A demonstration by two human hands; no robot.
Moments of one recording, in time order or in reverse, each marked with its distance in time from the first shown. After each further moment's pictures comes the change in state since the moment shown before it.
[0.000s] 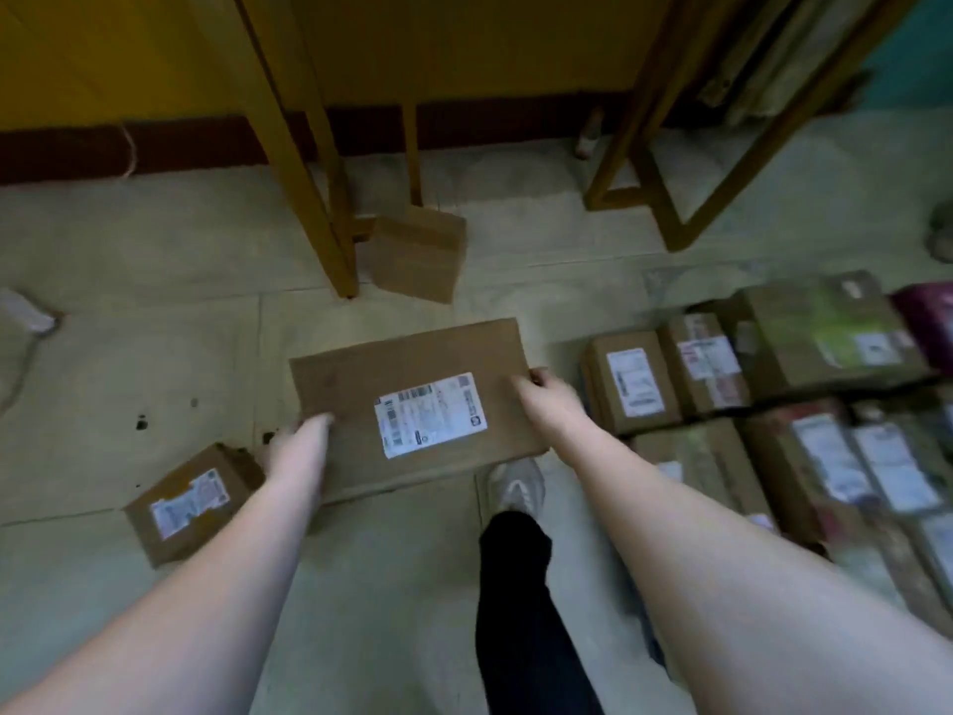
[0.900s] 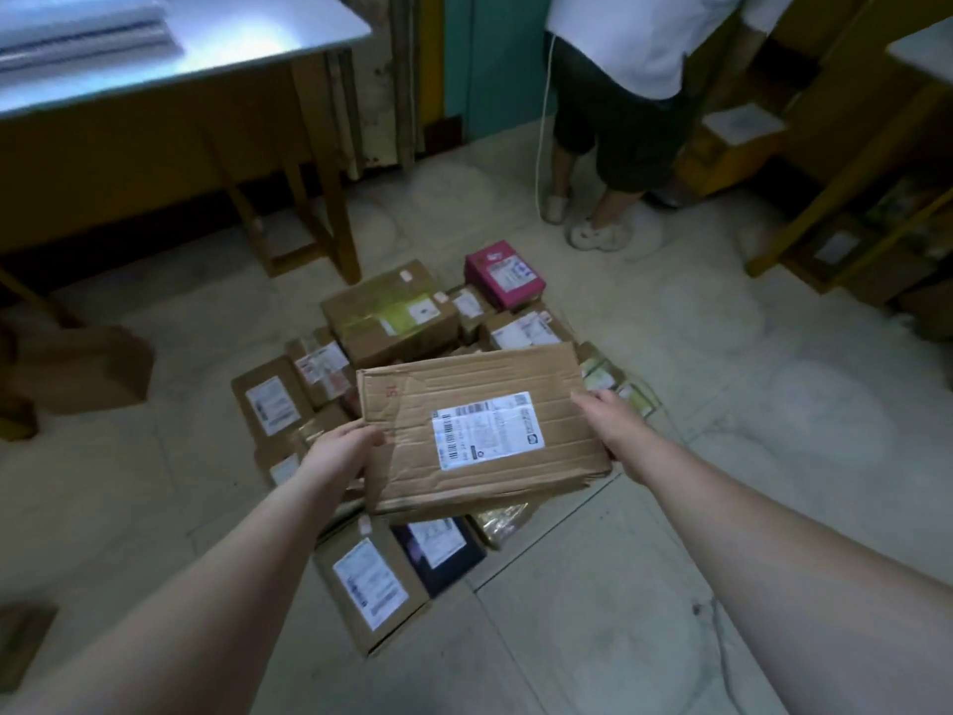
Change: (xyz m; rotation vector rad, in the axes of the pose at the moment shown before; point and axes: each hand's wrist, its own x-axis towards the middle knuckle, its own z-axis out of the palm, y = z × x) left_hand -0.526 -0.125 0.386 0.397 -0.619 0.328; right_hand -0.272 0.411 -0.547 0.388 0.377 0.252
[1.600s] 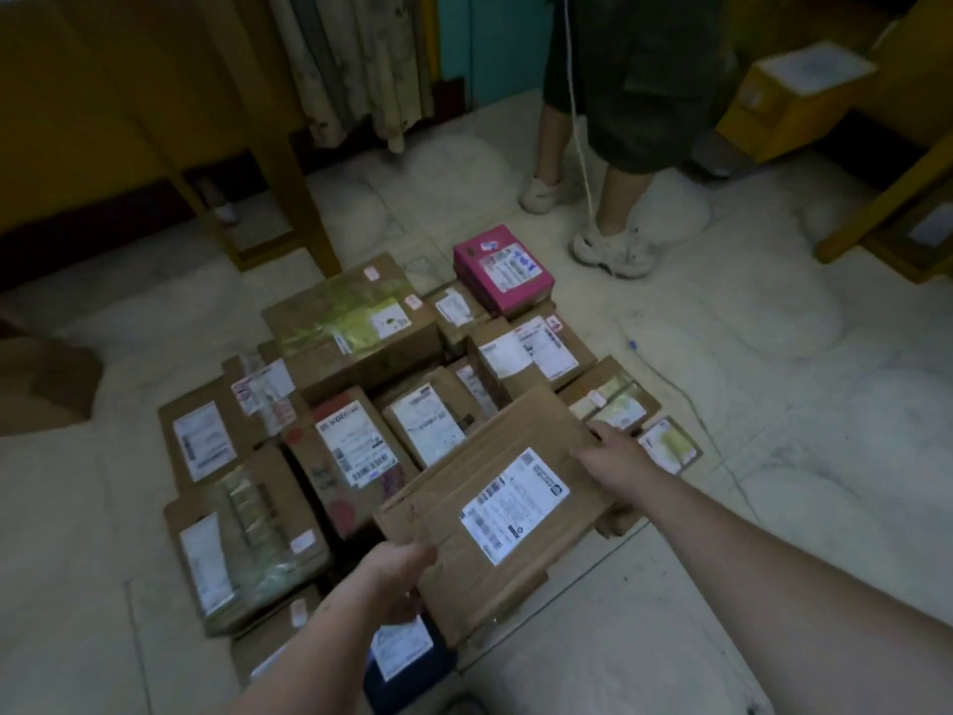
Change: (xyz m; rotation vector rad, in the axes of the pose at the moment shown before) left_hand 0.148 -0.071 0.160 0.177 -0.079 -0.449; right_hand 0.217 0.049 -0.010 -0.307 -0.116 -0.014
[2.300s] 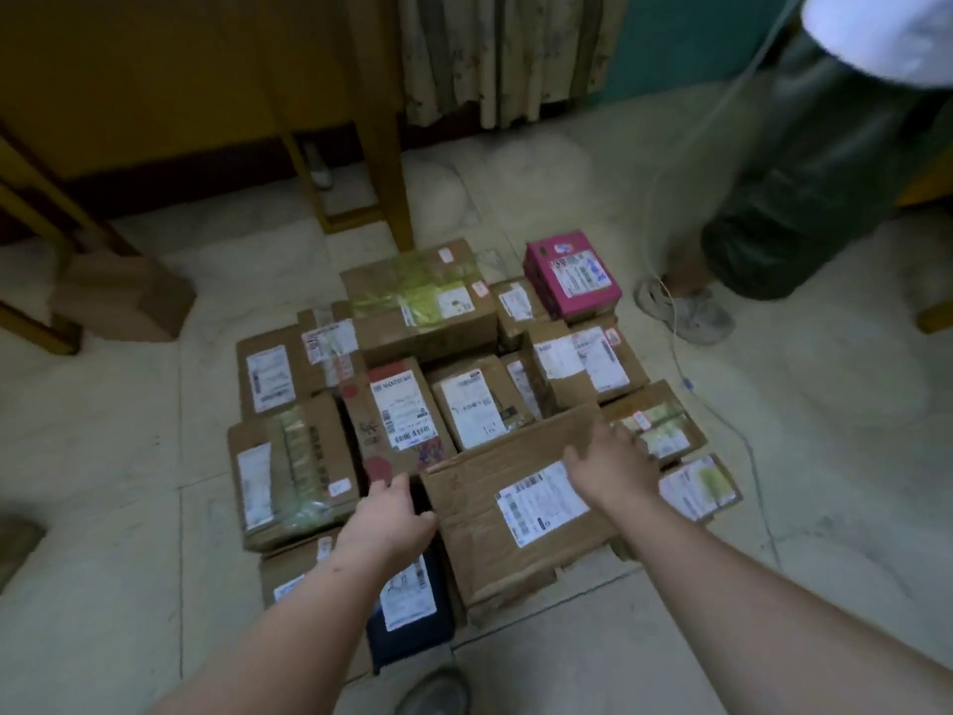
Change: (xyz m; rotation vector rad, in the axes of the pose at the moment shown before) left_hand -0.031 -0.005 -0.027 0.660 0.308 0.329; right_hand -0.025 -0.034 0.037 -0.611 0.120 -0.153
